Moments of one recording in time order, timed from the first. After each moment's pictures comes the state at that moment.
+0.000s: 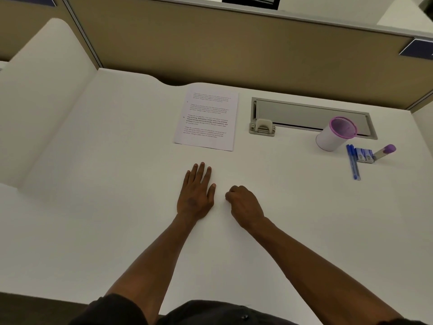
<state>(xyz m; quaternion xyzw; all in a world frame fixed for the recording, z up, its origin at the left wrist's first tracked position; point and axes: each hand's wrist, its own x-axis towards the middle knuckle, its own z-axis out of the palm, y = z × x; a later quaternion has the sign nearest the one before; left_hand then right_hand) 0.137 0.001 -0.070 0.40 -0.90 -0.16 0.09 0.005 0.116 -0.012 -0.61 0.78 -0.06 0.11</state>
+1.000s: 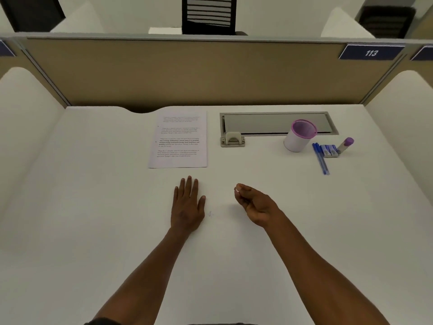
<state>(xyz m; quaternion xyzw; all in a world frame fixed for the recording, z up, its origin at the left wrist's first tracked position) 0.100 0.006 -0.055 0.37 -0.91 -0.18 0.07 -0.067 0.144 0.038 0.15 0.47 -0.71 0.51</state>
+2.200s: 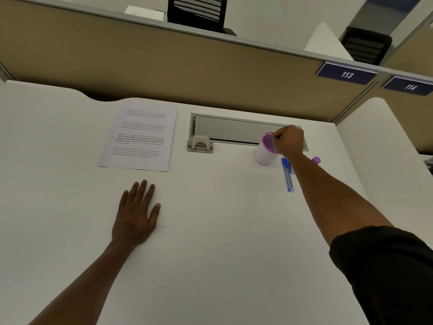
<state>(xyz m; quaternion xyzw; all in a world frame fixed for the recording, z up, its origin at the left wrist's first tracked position) 0.096 -0.001 -0.077 0.40 -0.90 -0.14 0.09 -0.357 0.116 0.090 -0.28 0.94 -0.20 0.01</state>
